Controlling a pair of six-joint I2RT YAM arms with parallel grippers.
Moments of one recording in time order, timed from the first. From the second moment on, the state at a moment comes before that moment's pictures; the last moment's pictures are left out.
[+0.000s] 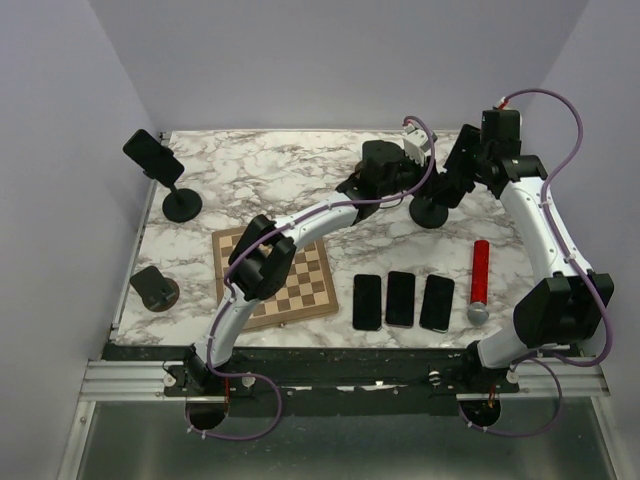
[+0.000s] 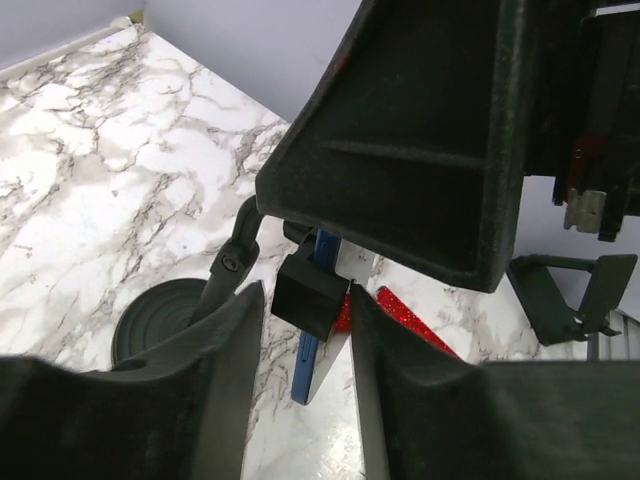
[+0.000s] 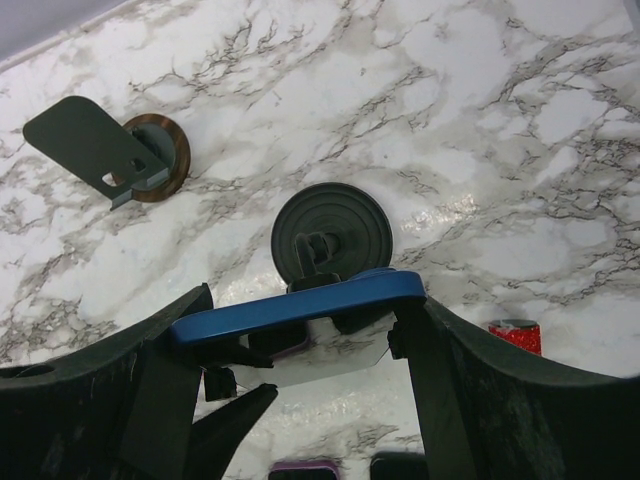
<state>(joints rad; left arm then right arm) -0.82 2.28 1.97 0.25 0.32 -0.34 0.08 1.53 1.50 -0.64 0.17 0.40</state>
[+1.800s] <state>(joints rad) -0.63 2.55 2.20 0.54 0.90 -0.78 0.01 1.32 1.17 -0.21 -0.19 0.07</state>
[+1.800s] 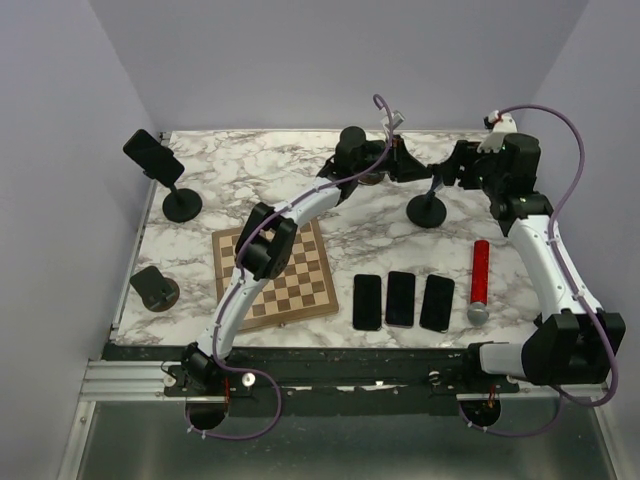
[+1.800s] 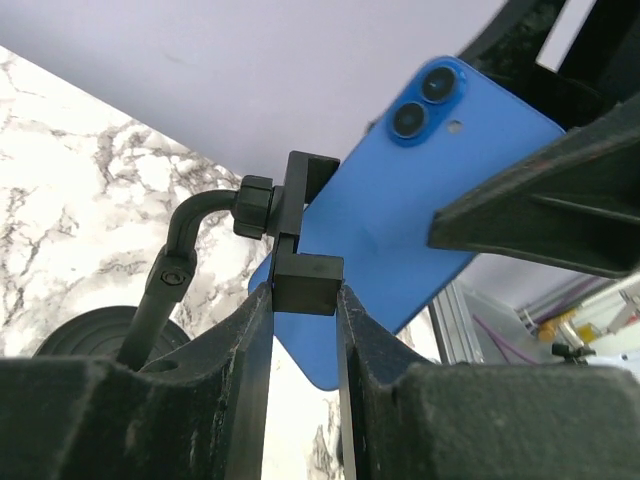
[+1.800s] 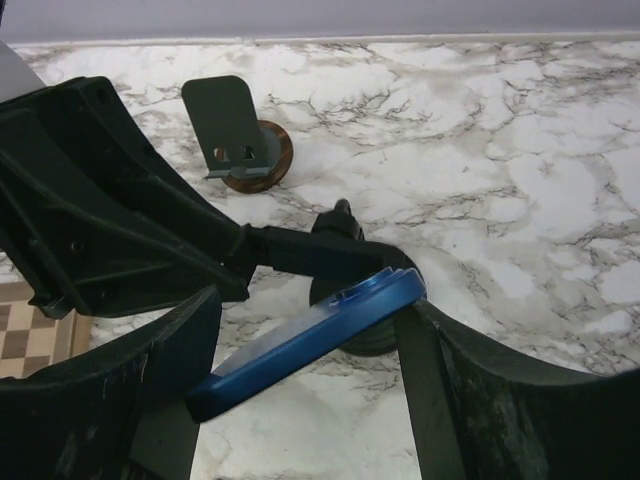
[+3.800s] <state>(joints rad) -0.45 1.33 1.50 -0.26 0.52 -0.50 0.49 1.99 1.36 -0.29 0.40 0.46</state>
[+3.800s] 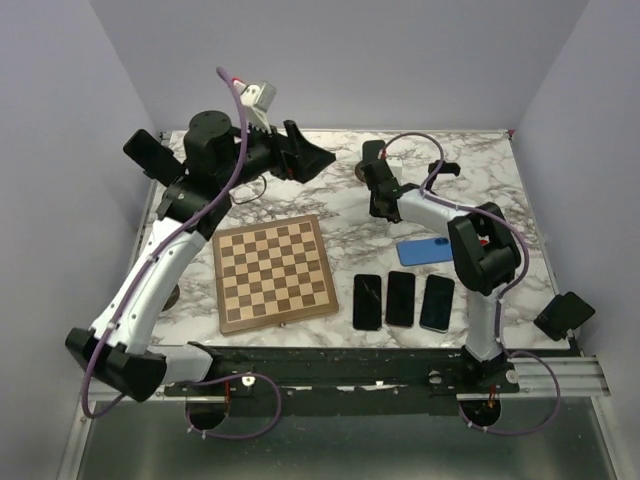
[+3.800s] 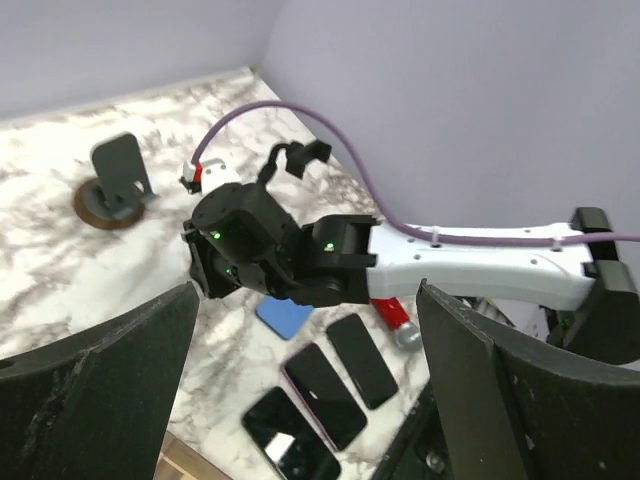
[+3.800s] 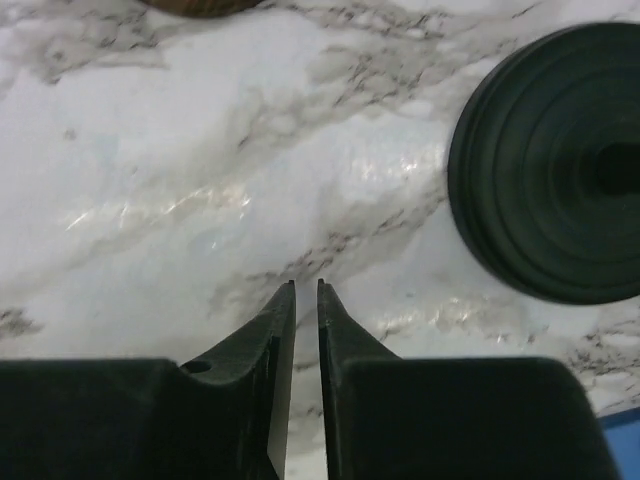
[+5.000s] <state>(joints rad) -0.44 1.11 1.21 -0.20 0.39 -0.36 0.25 1.87 1.37 -0.49 0.51 0.48</state>
